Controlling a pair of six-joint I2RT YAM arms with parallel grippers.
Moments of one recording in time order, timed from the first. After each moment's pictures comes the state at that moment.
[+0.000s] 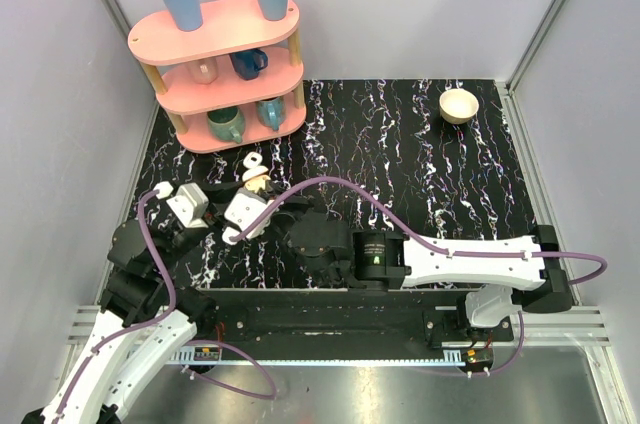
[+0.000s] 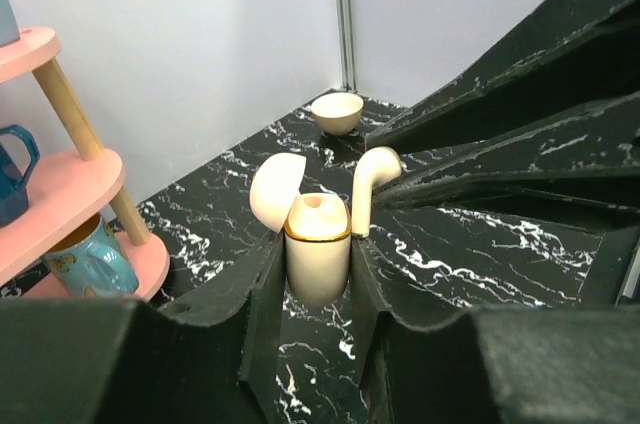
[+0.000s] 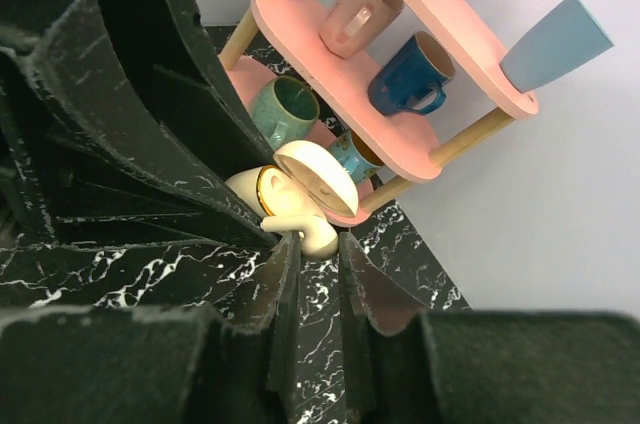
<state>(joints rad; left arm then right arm) -0.49 0.36 0.69 -0.11 0.38 0.02 1.53 1.50 1.49 -0.04 0.79 -0.57</state>
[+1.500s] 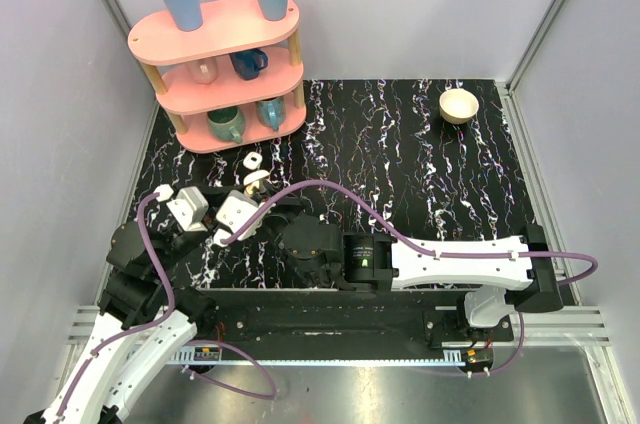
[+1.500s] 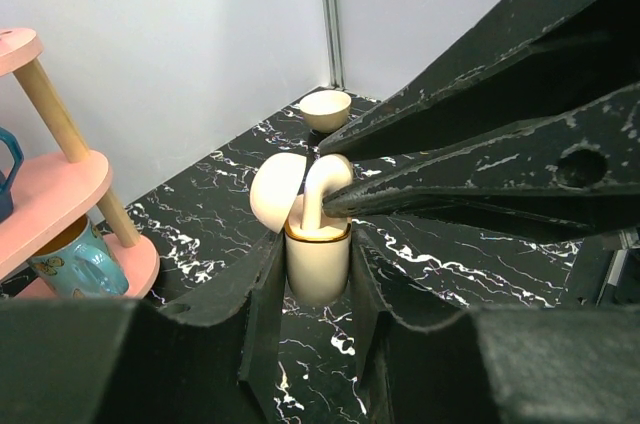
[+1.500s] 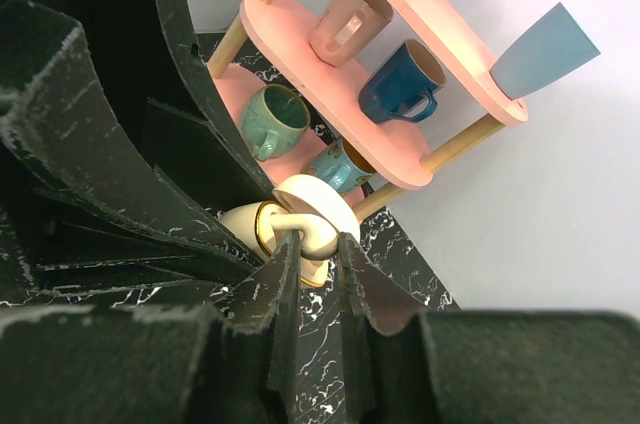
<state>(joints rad) -0.49 0.35 0.69 -0.13 0.42 0.02 1.52 1.55 1.48 0.05 0.82 -0.62</state>
